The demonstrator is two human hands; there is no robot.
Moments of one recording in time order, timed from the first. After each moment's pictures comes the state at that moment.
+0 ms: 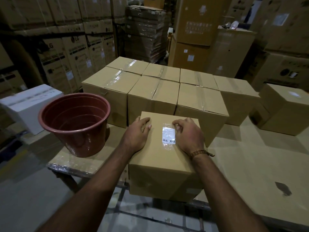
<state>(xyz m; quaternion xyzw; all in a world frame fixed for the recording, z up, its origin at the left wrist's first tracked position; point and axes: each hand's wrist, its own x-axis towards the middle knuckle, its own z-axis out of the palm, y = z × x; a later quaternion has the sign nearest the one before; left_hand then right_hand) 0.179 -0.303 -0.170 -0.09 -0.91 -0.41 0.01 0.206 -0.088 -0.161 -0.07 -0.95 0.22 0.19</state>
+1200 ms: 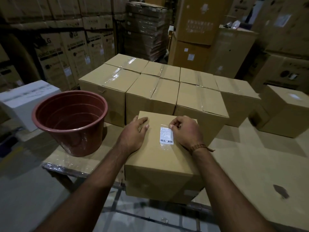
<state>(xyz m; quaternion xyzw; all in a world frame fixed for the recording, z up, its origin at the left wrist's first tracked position) 0.173 -0.304 -0.173 -0.08 -0.90 -0.42 0.01 0.184 -0.082 -0.152 -0.07 -0.95 0.25 0.15</state>
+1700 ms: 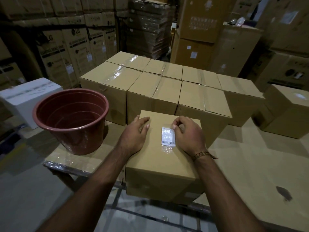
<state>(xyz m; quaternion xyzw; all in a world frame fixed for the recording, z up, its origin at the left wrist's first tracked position) 0.182 -0.303 -0.168 -0.08 -0.89 -0.44 0.01 0.200 -0.081 -0.161 -0.01 -0.94 0.29 0.21</state>
